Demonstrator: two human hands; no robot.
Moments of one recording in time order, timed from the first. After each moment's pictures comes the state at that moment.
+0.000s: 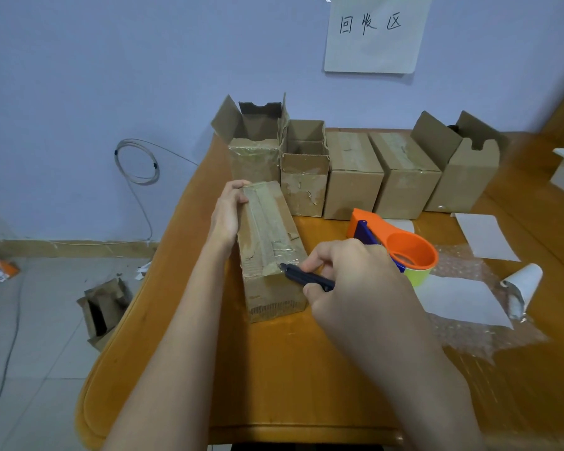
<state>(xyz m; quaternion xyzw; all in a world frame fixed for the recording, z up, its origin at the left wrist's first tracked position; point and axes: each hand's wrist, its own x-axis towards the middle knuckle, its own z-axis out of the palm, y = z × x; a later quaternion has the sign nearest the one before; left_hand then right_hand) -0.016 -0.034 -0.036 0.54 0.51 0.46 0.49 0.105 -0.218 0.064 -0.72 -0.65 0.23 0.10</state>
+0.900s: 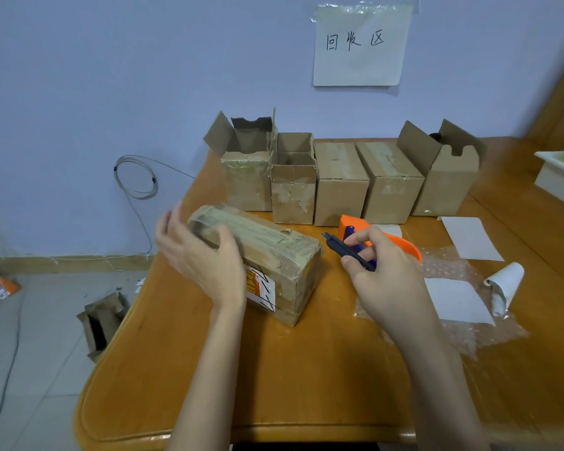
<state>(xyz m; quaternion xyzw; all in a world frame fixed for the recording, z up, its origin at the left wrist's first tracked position) 0.000 -0.100 -0.047 0.44 0.60 0.66 0.11 0.159 -0.218 0.003 -0.74 -0.53 0.12 0.39</state>
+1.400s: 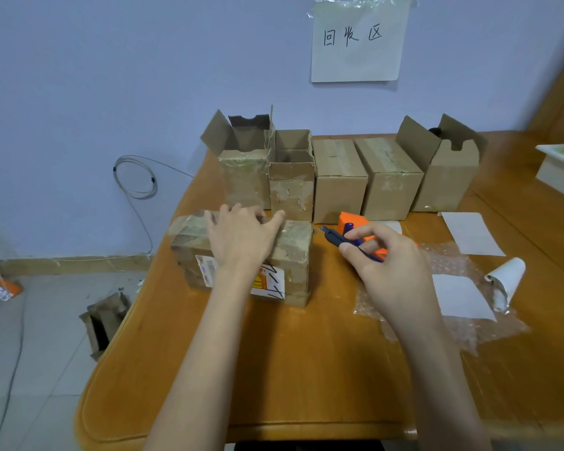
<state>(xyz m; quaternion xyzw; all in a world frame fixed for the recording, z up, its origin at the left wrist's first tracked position) 0.020 -0.082 -0.015 0.73 0.65 0.22 0.02 0.166 -0.213 -0.005 -0.71 -0.50 0.12 0.49</state>
